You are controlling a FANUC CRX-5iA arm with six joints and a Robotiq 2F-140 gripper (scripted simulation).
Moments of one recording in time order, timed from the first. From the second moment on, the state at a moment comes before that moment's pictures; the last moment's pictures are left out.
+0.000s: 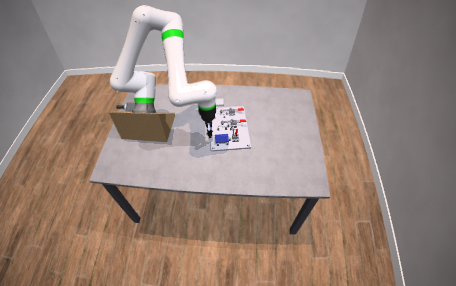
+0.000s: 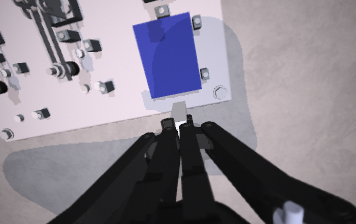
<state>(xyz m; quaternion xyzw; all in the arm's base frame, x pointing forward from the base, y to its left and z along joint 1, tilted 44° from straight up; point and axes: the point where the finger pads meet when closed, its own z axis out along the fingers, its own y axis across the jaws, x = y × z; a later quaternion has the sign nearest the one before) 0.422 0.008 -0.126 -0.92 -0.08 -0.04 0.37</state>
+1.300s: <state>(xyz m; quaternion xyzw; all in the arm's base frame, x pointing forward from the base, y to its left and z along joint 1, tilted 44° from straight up) 0.430 0.009 -0.125 -0.92 -0.08 -0.04 0.37</state>
